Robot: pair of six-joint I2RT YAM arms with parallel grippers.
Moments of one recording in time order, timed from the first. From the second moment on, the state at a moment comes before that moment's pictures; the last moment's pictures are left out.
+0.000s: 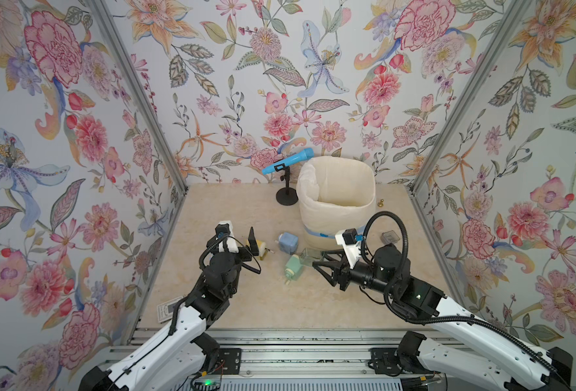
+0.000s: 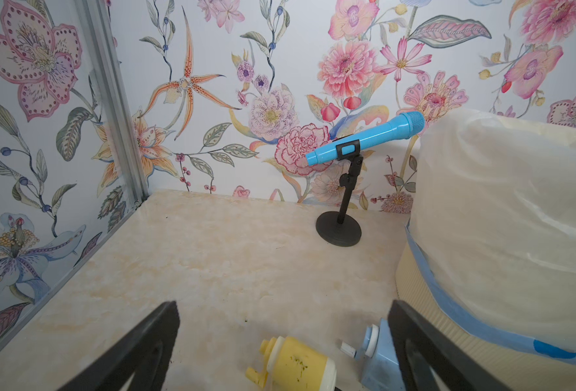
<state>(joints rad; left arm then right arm) -0.56 0.86 0.49 0.27 -0.53 -0.17 0.92 0.83 0.67 -0.10 -0.12 0.29</state>
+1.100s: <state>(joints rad) -0.46 1.14 0.59 0.25 -0.29 -0.36 0.96 1.77 0.26 1.12 0.47 0.25</state>
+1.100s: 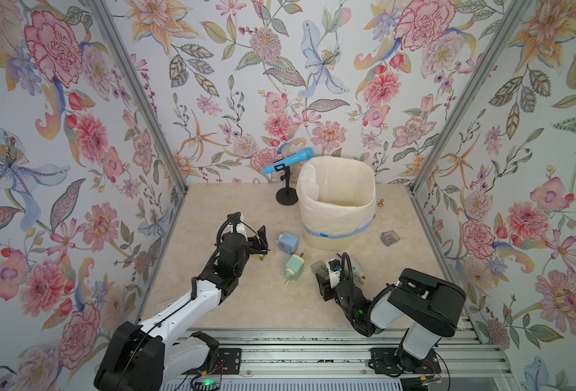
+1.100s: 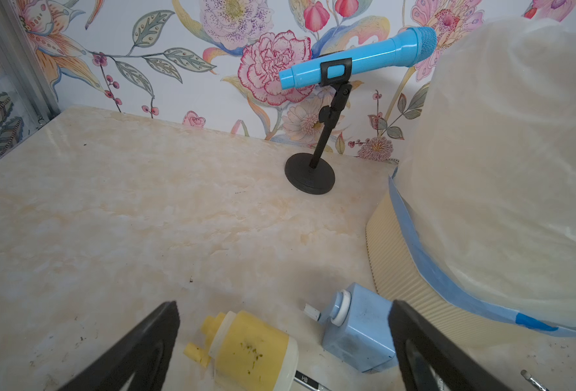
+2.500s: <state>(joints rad) -0.10 0.91 0.45 0.25 -0.05 -0.47 0.97 1.72 1.34 -0.20 -0.09 -0.14</state>
